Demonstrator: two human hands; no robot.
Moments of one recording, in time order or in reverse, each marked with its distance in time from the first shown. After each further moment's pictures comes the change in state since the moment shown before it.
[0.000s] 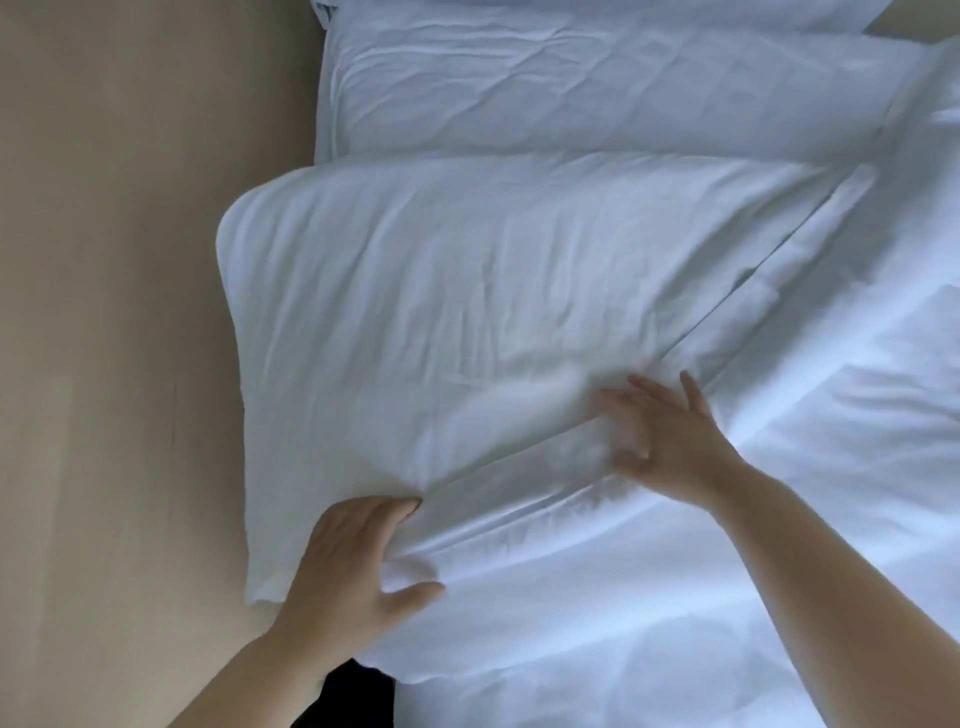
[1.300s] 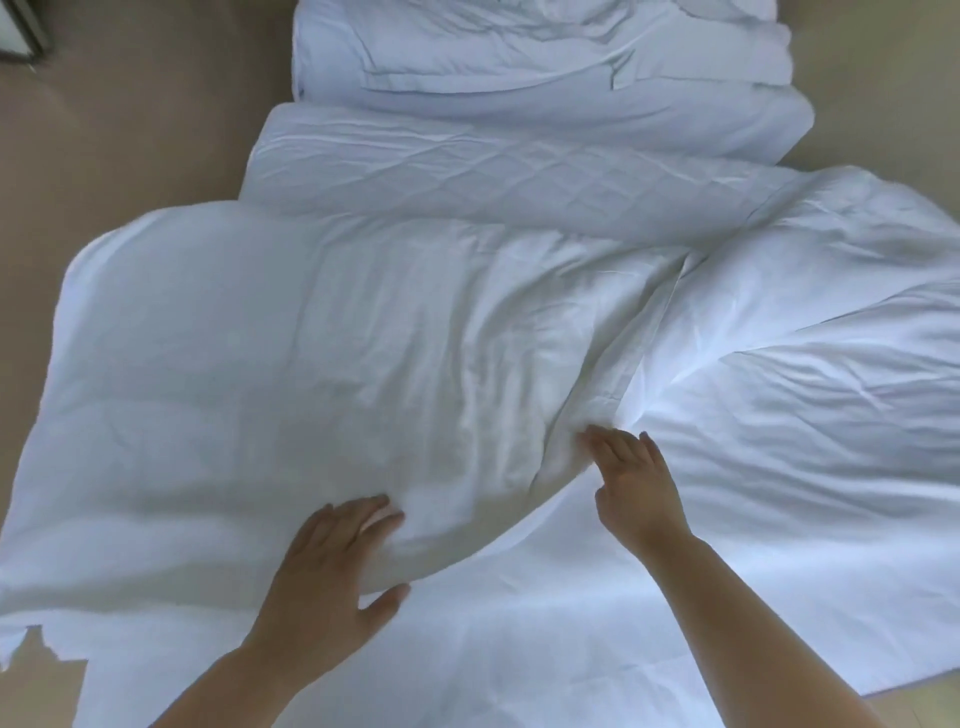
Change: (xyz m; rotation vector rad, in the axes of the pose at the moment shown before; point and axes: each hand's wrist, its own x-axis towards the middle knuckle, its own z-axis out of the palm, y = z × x) left_hand 0.045 0.237 0.115 0.172 0.042 -0.031; right_hand -0.077 0.245 0.037 -0.140 0.506 -0.049
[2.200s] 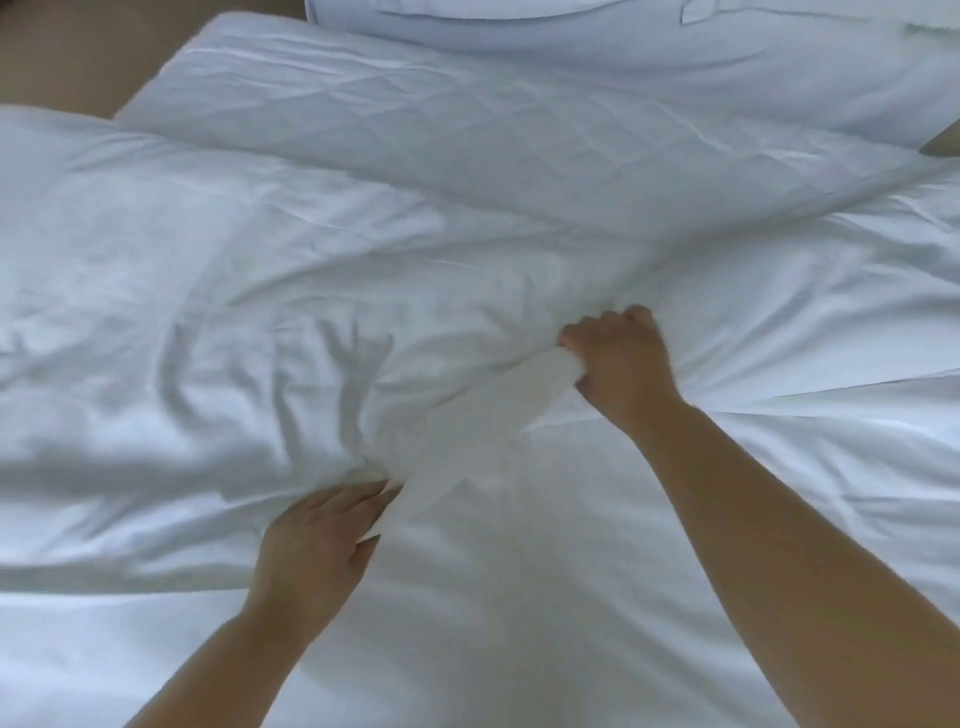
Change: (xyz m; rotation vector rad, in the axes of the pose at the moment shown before) left_hand 0.226 0.231 0.136 0.154 0.335 -0.151; right_hand 0.179 0.300 0.015 -0.044 0.087 -0.415
